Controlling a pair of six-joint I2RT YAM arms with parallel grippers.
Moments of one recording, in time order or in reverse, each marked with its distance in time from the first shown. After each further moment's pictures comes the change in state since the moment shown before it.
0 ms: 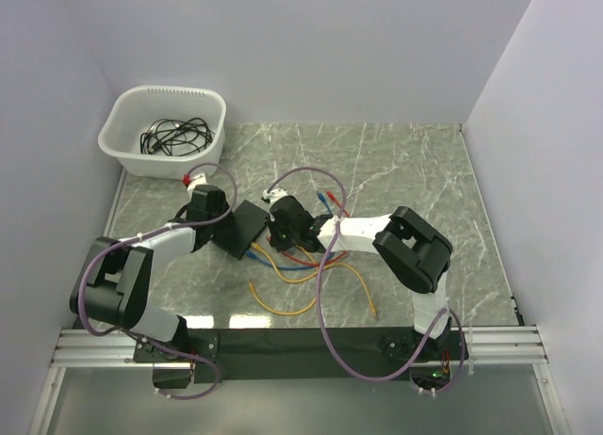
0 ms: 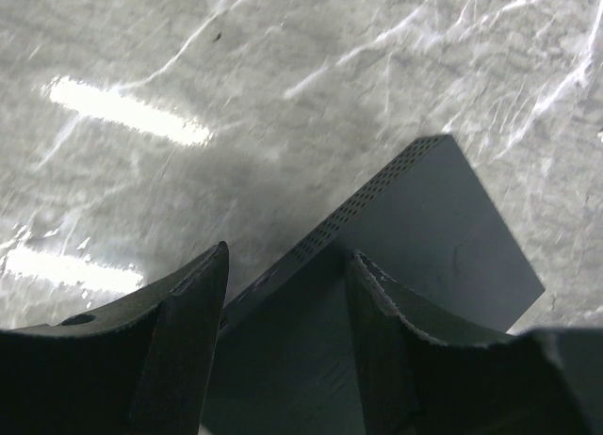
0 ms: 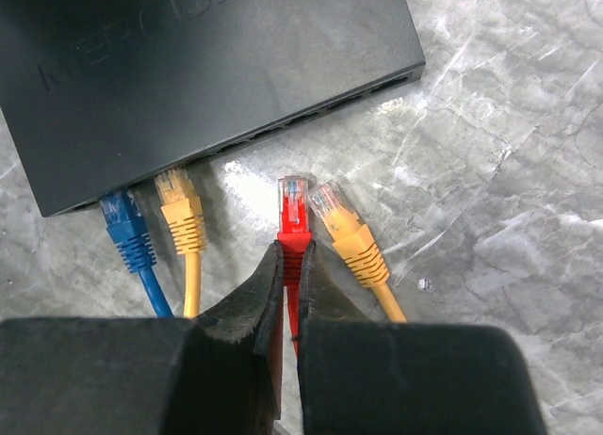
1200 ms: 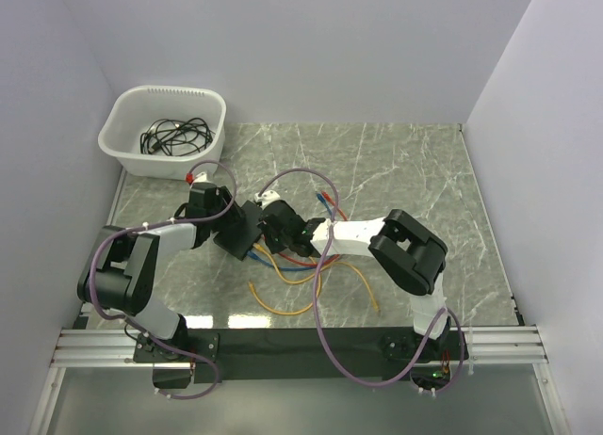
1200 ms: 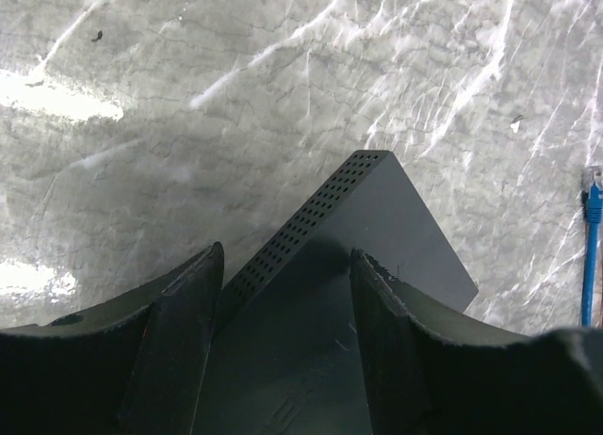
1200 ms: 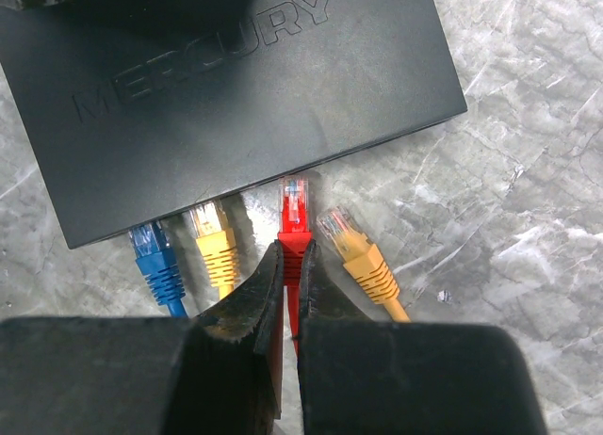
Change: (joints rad) left arm 0.039 0.106 0.029 0.116 0.218 -0.063; right arm 0.056 0.020 0.040 -0.003 0.109 -0.021
